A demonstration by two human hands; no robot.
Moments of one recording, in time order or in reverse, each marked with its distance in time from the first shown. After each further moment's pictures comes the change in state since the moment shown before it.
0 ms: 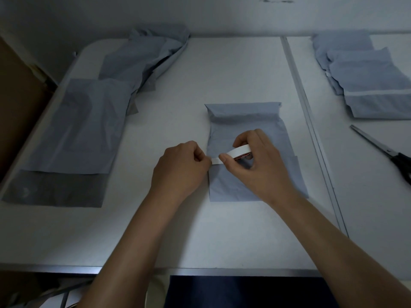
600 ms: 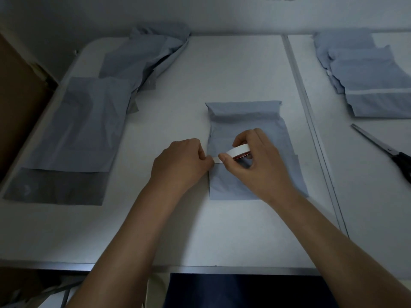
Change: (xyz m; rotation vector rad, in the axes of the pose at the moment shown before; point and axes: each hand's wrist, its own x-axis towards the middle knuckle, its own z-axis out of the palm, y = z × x) left_hand 0.010 0.004 -0.003 0.206 -0.082 0.015; right_hand -0.001 0.003 0.003 -0.014 0.008 -0.016
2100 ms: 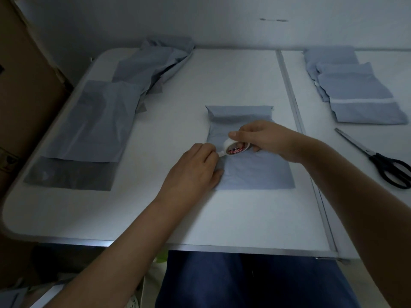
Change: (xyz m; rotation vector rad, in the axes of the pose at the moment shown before) left_hand -0.031 -0.009 0.037 0.193 0.386 0.652; right_hand 0.052 -0.014 -0.060 0.225 -0.646 0.364
